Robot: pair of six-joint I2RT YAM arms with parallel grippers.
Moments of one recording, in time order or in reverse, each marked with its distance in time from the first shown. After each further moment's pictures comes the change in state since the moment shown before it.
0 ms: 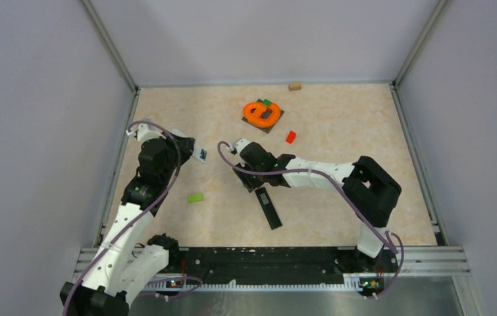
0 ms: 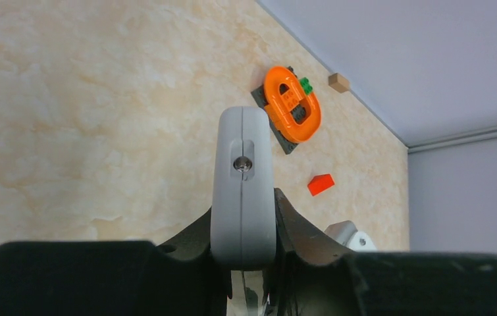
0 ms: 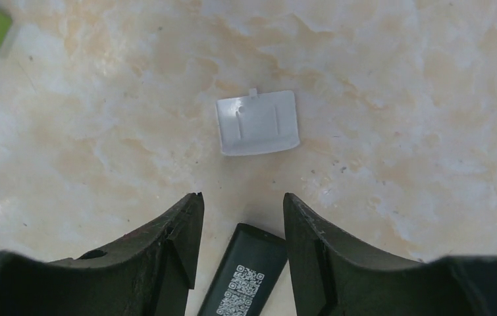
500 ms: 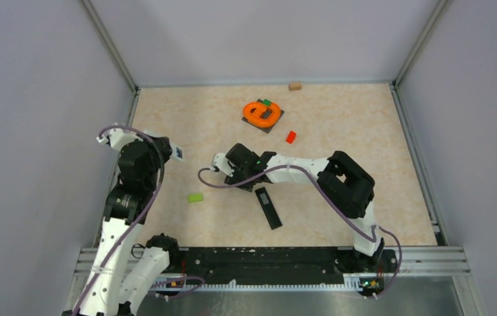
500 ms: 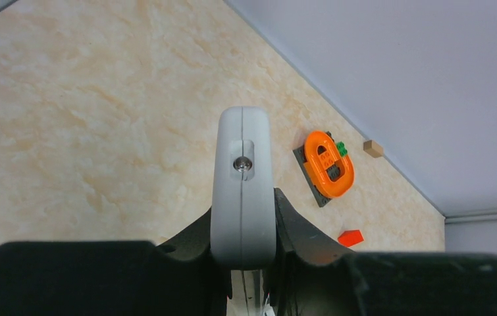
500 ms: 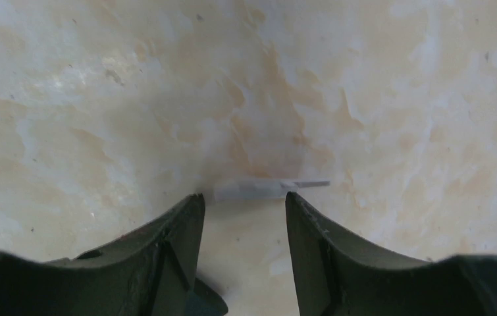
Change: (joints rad) left arm 0.072 -0.111 0.138 -0.238 -0.190 0.071; right arm 0.038 0.206 0.190 -0.090 -0.012 -0.593
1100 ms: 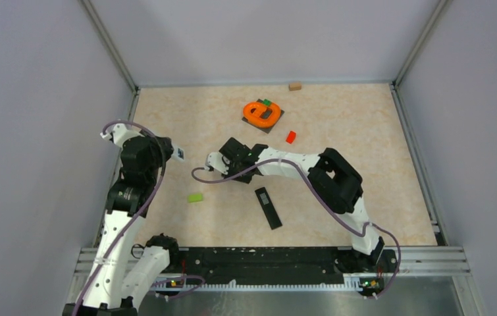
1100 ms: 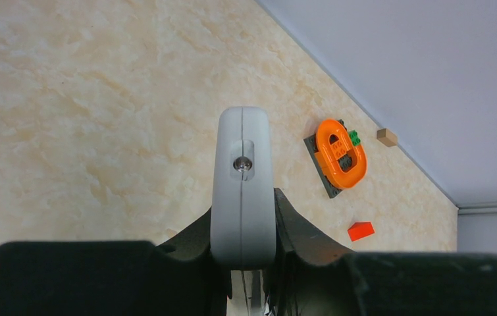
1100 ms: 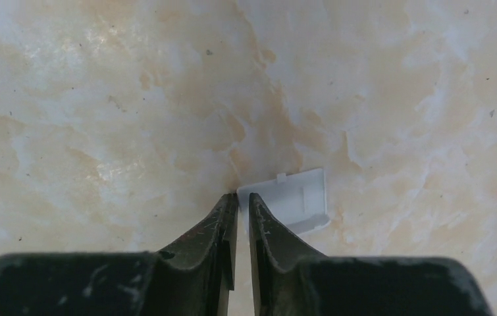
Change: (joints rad) left arm 0.047 0.042 0.010 -0.018 0.046 0.008; right arm -0.016 0.129 0.198 -0.175 -0.071 -0.129
